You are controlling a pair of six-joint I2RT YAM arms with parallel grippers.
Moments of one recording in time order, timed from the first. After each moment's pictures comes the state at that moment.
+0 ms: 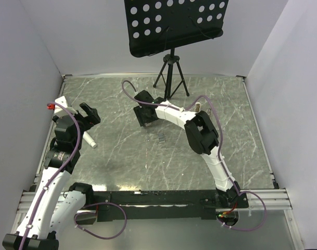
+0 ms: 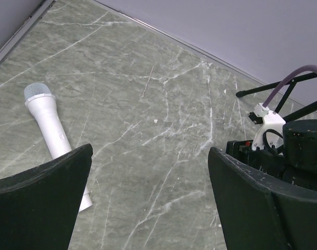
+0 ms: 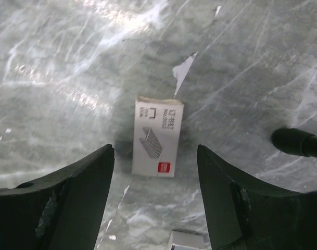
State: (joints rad) left arm -0.17 0.70 0.76 -0.27 -0.32 -0.47; right arm 0.74 2.32 1.91 -0.62 0.15 0.24
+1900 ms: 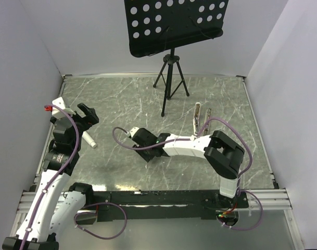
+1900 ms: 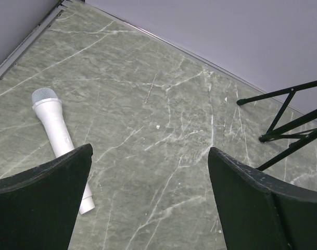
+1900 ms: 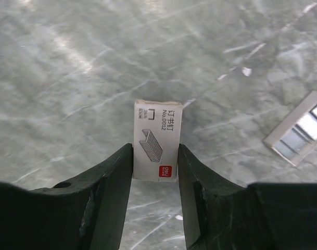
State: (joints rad) left arm -0.17 0.67 0.76 -0.27 -0.35 -0.47; right arm 1.06 1.84 1.18 -0.37 0.15 0.12
